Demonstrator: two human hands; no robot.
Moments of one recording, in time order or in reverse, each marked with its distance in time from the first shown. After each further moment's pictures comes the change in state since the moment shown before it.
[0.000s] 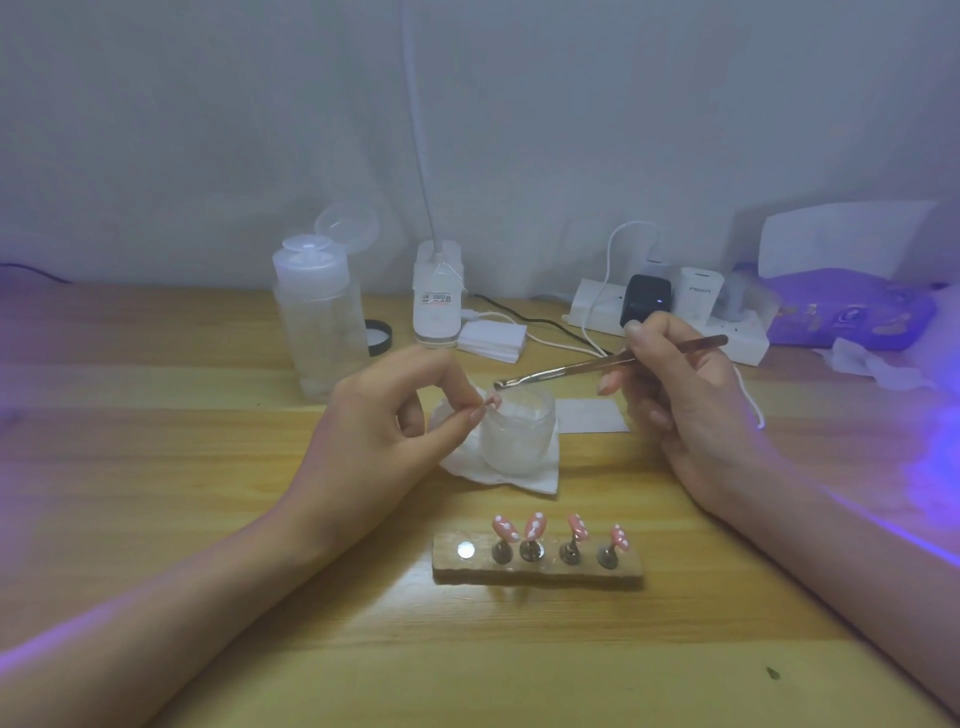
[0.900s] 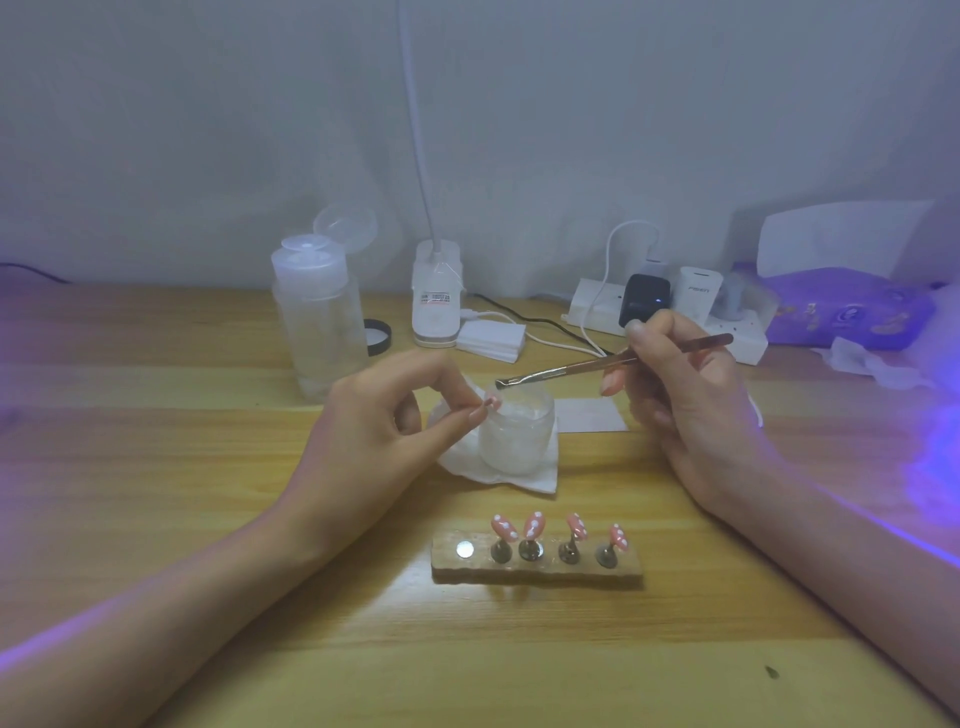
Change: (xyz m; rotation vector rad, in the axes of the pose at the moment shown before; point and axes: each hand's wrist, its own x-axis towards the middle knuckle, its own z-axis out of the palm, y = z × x) left_hand 0.000 0.000 0.001 -0.016 0.013 0.022; right_hand 0.000 0.001 -0.001 -0.006 0.019 -0.031
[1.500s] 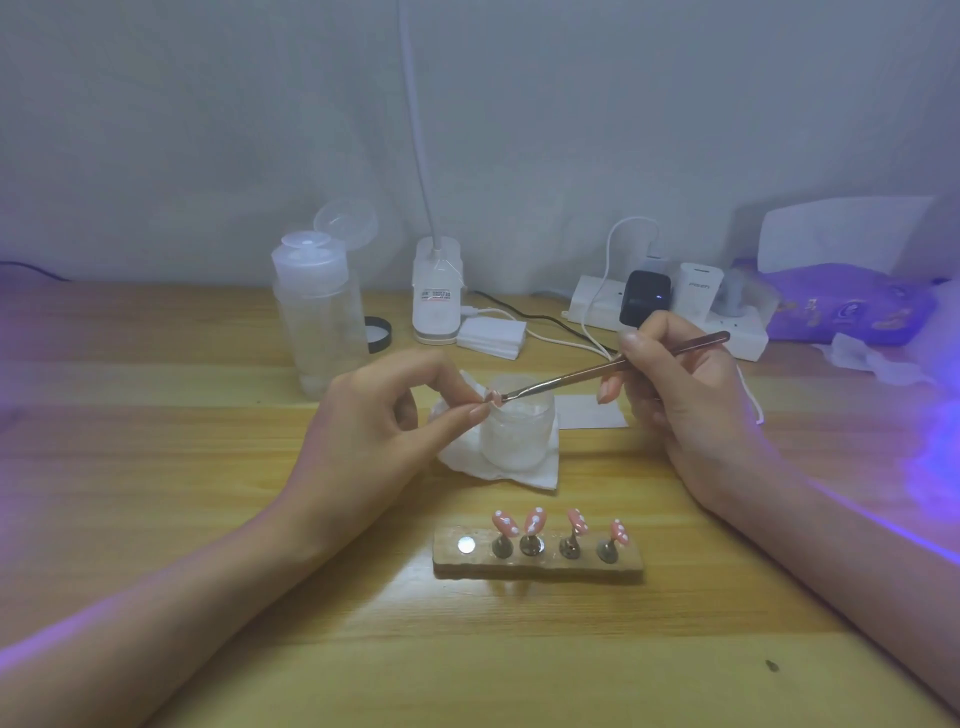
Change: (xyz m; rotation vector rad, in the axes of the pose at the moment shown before) left_hand -0.001 0.002 -0.001 0.066 0.010 0.012; right_hand -0.001 0.003 -0.001 -0.052 0.016 -0.032
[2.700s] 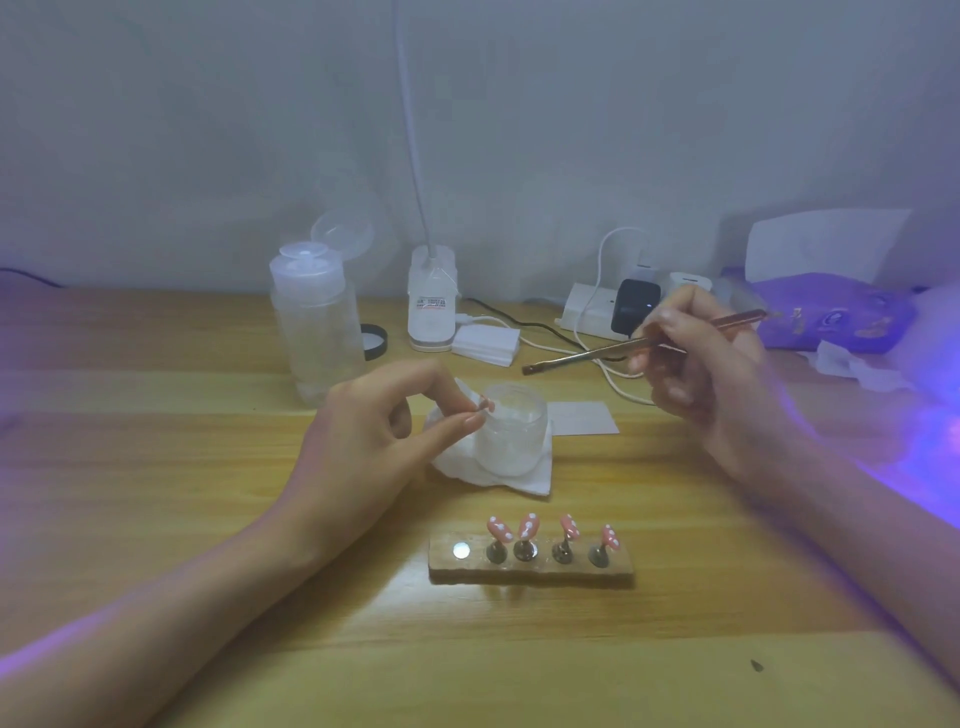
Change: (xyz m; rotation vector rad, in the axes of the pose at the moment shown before) left_hand -0.002 -0.005 0.000 -0.035 0.012 -0.046; right_hand 0.016 -0.017 -0.025 0.052 -0.092 0.022
